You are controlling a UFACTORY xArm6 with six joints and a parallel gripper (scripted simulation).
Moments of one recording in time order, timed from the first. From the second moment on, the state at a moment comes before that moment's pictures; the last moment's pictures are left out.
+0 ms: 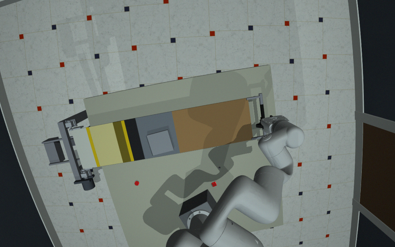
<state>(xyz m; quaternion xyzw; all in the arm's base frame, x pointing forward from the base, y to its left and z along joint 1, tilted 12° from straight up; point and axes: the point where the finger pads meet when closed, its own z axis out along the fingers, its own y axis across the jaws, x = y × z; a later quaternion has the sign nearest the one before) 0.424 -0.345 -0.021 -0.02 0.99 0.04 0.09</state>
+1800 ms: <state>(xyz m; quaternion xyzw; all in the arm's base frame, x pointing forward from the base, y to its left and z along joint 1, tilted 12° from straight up) 0.431 -0.343 -0.052 -0.02 0.99 0.04 0.09</state>
